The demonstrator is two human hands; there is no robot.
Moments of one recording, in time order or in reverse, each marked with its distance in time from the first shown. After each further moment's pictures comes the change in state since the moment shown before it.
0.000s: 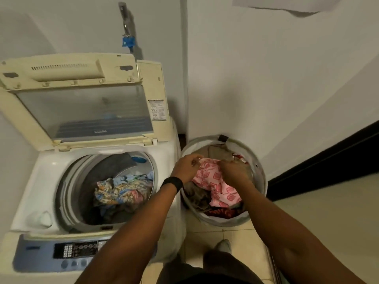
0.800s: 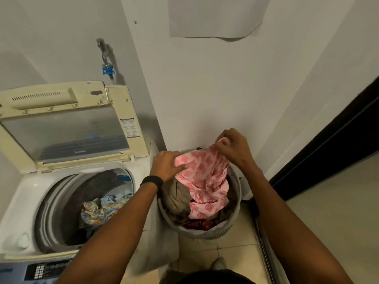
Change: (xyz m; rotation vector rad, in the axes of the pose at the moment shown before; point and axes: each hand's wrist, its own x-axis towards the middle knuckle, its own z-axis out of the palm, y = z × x) left_hand 0.026 0.055 -0.002 0.342 0.196 0.163; right_hand -0.032 0.070 -0.141 0.793 0.562 -0.159
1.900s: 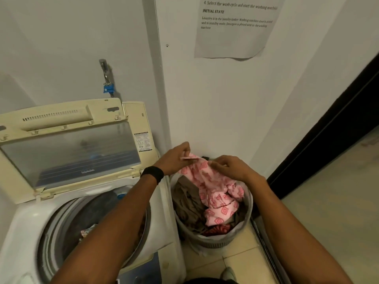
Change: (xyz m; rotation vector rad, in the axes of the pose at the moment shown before) left_hand 0.014 -0.002 -0.099 -0.282 -0.334 0.301; right_hand -0.036 -0.043 0.047 -0.334 -0.395 0.203
